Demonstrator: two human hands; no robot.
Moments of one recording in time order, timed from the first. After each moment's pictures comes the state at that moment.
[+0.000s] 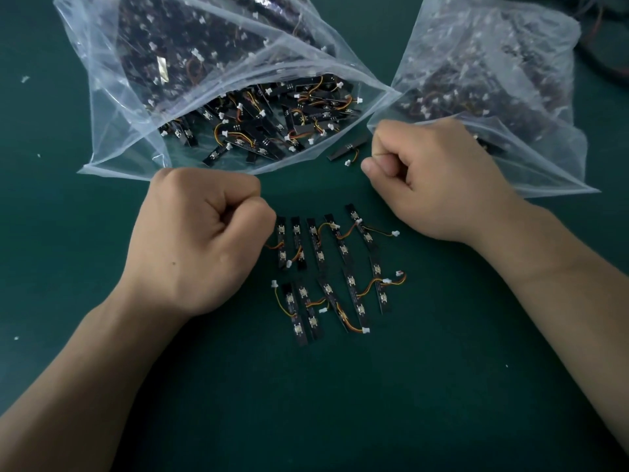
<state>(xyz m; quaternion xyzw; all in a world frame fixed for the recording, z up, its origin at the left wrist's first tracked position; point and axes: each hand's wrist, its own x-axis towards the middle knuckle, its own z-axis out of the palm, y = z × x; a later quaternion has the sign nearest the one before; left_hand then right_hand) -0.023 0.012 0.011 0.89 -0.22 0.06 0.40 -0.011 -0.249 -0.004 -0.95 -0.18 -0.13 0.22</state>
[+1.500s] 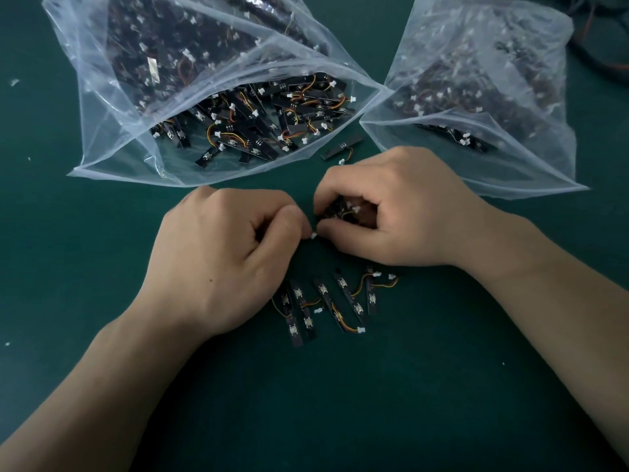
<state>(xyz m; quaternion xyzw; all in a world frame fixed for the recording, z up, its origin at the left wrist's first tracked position) -0.035 -0.002 0.009 0.92 -0.19 -0.02 0.35 -0.029 -0.222 0.006 -0.94 -0.25 -0.02 0.22</state>
